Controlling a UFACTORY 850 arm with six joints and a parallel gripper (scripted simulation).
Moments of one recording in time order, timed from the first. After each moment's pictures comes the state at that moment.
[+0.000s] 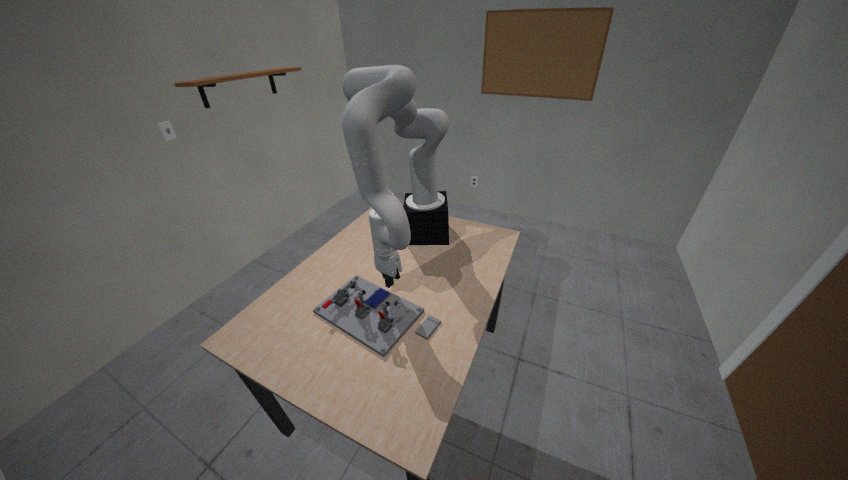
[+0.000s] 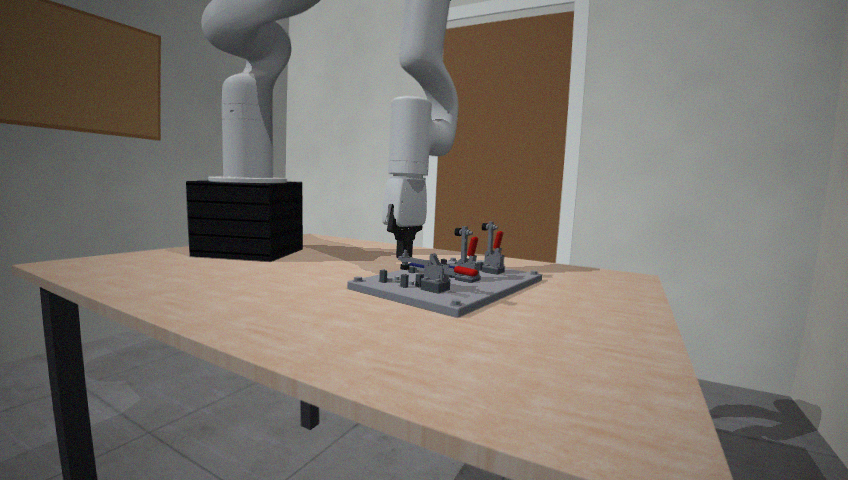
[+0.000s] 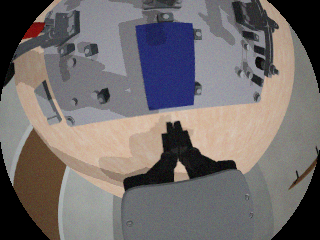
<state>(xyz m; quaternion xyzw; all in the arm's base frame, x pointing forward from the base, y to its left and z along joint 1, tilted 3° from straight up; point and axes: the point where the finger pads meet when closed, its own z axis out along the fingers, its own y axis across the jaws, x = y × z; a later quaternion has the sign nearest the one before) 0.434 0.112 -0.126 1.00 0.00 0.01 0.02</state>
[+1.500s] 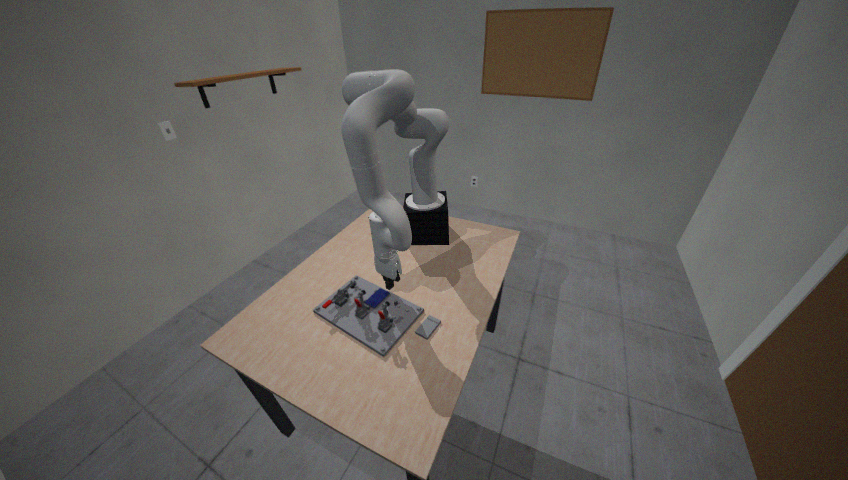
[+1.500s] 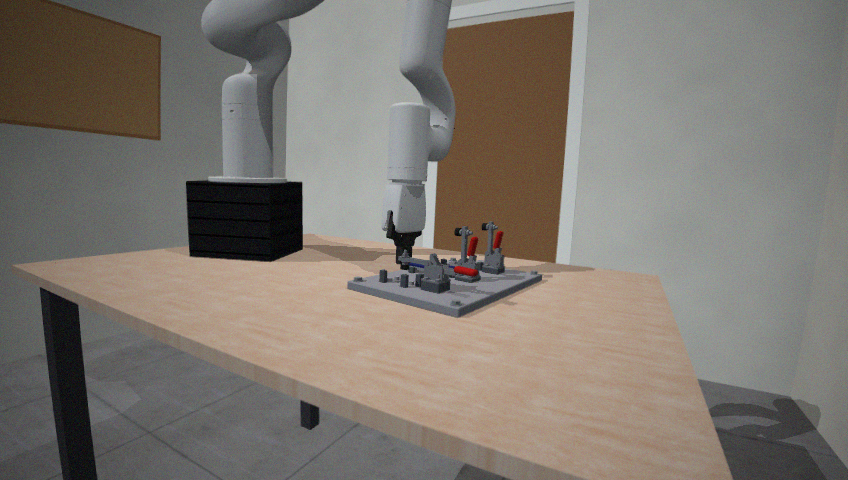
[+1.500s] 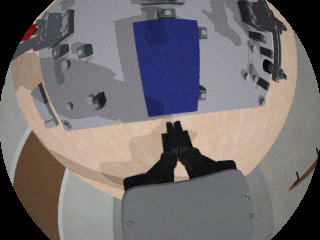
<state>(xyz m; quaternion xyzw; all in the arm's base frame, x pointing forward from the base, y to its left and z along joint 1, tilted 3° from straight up) 0.434 0.111 -0.139 1.00 0.00 0.01 0.02</state>
